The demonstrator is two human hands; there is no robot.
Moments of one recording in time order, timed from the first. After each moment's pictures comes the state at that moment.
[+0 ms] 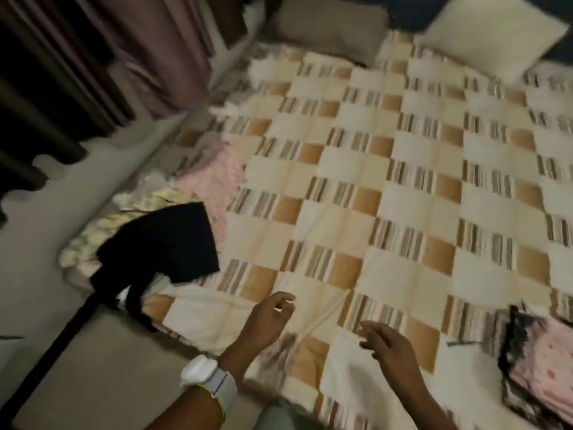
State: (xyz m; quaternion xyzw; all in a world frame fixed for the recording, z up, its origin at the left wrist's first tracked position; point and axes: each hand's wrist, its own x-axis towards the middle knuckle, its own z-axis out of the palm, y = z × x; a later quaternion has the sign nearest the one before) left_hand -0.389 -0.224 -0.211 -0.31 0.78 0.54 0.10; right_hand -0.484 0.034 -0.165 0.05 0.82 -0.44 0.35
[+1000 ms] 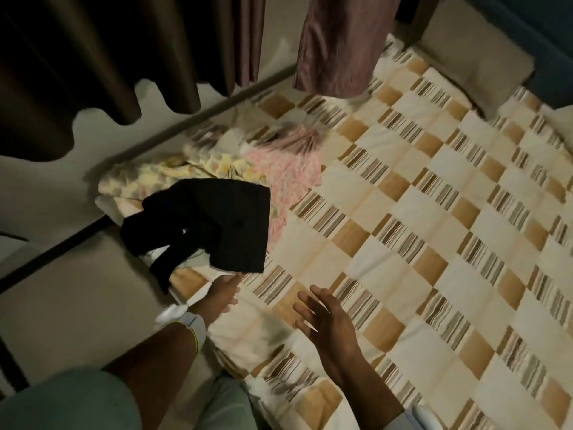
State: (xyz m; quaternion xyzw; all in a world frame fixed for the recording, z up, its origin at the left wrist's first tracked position) left_hand -0.316 -0.479 -0.324 -0.60 0.43 0.67 0.08; right_hand -0.471 -0.298 -0.159 0.15 0.64 -0.55 0.52
